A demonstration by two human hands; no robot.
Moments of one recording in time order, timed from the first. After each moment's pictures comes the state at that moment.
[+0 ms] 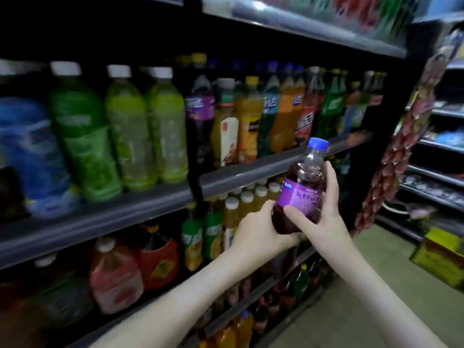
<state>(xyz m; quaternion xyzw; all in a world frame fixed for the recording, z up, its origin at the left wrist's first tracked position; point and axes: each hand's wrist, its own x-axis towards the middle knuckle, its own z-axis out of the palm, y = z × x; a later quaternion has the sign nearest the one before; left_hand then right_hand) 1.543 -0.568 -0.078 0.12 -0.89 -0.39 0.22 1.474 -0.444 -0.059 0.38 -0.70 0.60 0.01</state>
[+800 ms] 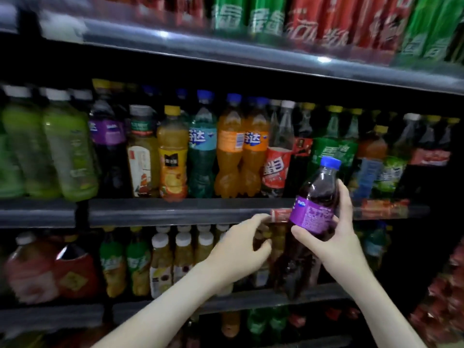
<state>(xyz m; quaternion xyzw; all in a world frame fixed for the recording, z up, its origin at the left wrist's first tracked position) 1.288 -0.506 -0.054 0.25 -0.87 -0.29 0.30 1.123 -0.398 -0.031 0.52 -0.63 0.58 -0.04</state>
